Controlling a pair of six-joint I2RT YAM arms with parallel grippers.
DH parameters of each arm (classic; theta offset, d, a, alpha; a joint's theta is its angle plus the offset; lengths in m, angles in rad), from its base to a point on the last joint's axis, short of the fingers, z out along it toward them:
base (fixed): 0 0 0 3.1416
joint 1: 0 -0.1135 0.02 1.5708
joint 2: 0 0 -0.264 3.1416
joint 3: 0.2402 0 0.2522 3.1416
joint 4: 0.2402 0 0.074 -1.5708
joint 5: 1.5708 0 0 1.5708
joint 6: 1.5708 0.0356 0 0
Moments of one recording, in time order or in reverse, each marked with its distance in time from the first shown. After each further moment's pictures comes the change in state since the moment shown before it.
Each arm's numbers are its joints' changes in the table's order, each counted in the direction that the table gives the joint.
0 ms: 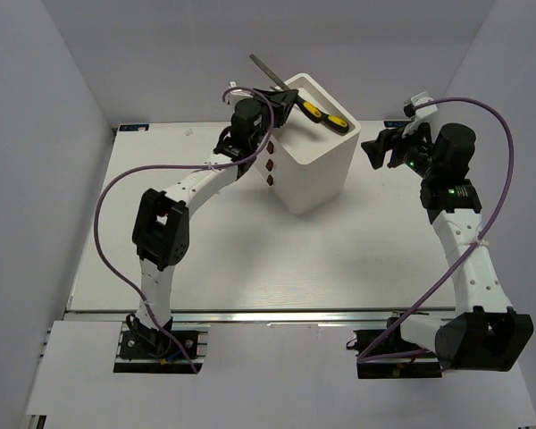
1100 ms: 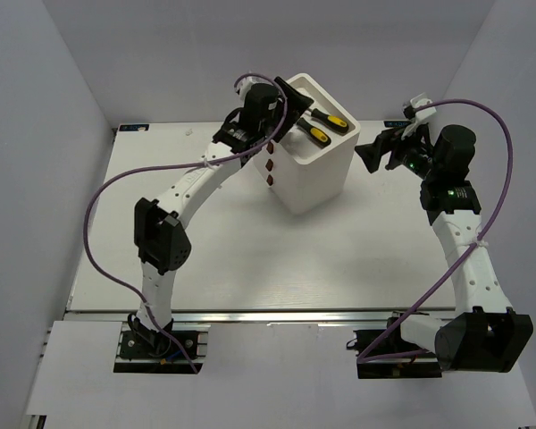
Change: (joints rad) left arm 0.078 0.029 0.335 0.684 -0.038 0.226; right arm 0.004 -0.006 -0.024 -0.037 -0.079 0.041
